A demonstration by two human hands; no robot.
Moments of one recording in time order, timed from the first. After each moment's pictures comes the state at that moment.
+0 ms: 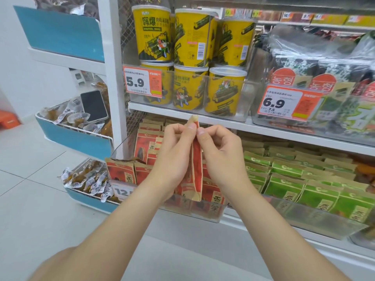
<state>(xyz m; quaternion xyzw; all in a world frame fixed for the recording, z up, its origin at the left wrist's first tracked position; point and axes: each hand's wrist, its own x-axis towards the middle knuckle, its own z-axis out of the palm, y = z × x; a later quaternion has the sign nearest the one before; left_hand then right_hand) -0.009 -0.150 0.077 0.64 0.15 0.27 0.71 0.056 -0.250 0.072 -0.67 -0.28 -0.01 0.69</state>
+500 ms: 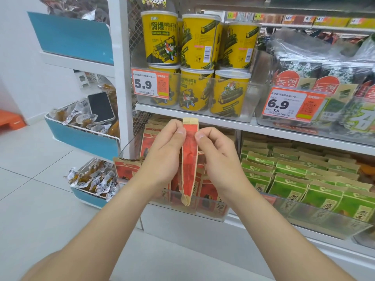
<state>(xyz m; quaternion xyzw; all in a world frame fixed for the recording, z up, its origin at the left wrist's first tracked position) -0.040 -0.122 0.084 0.74 0.07 0.27 0.61 0.038 -0.242 0.072 -0.64 -0.32 0.09 0.69</state>
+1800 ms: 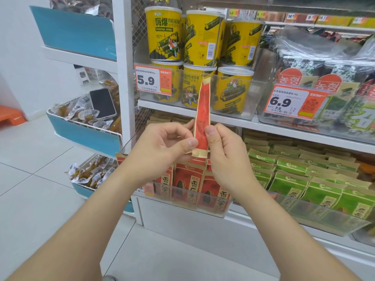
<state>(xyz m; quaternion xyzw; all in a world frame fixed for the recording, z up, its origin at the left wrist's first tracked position) -0.058 -0.102 0.093 0.74 0.00 0.20 0.64 0.041 -0.257 0.074 -0.75 -0.38 -0.09 0.53</state>
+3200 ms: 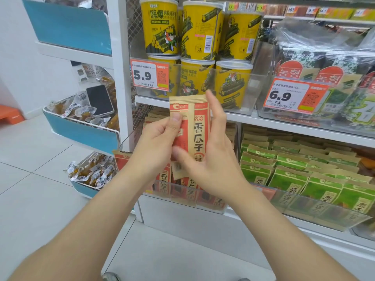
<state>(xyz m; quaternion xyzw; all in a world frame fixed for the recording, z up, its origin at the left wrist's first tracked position) -0.050 -0.117 0.090 0.68 0.08 0.22 0.70 0.020 -0.252 0.074 -0.73 -0.44 -0.09 0.51</state>
